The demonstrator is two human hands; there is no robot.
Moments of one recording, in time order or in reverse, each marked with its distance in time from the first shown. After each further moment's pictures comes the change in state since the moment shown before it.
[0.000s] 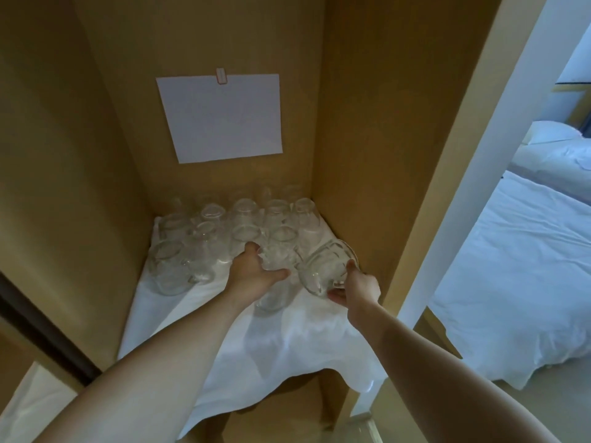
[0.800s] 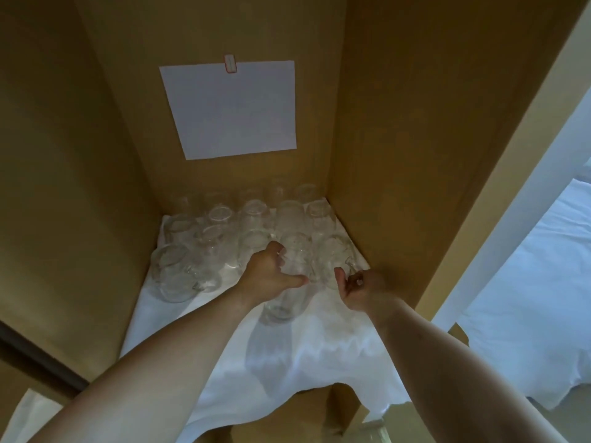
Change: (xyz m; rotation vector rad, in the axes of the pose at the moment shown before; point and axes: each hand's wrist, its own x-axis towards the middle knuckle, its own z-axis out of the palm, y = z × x) left_hand 0.039 -0.001 0.009 0.027 -0.145 0.077; right_hand 0.049 -0.032 0.031 0.711 -0.147 0.576
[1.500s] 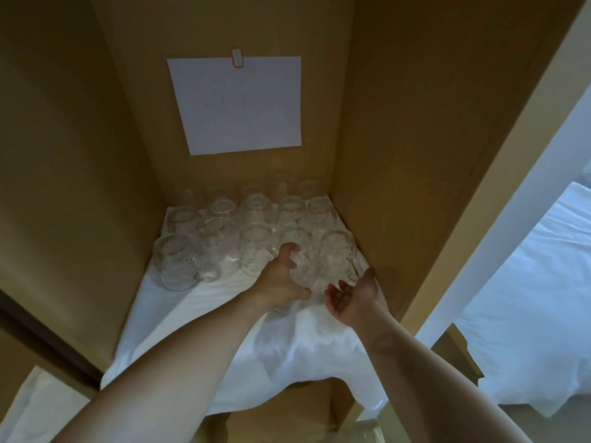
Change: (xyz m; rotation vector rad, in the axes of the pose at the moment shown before) left_hand -0.014 0.002 0.031 -0.093 -0.162 -0.038; right_hand 0.002 0.023 -0.021 -0.291 -0.051 -0.067
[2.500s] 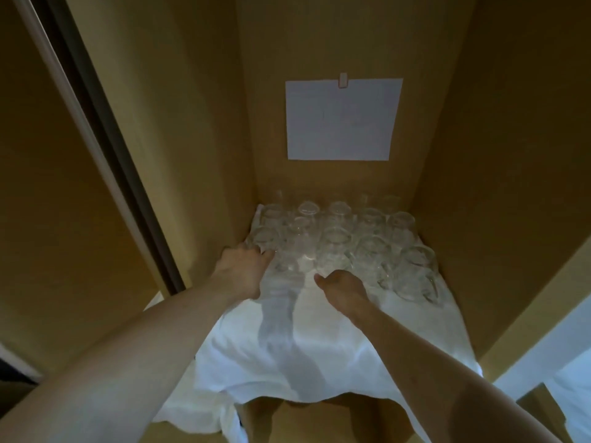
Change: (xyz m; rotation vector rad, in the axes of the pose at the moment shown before) left_hand -0.127 -0.028 -0.163 1.283 0.108 -0.205; right_hand -0.023 0.105 0.099 -1.717 -0.189 -0.703
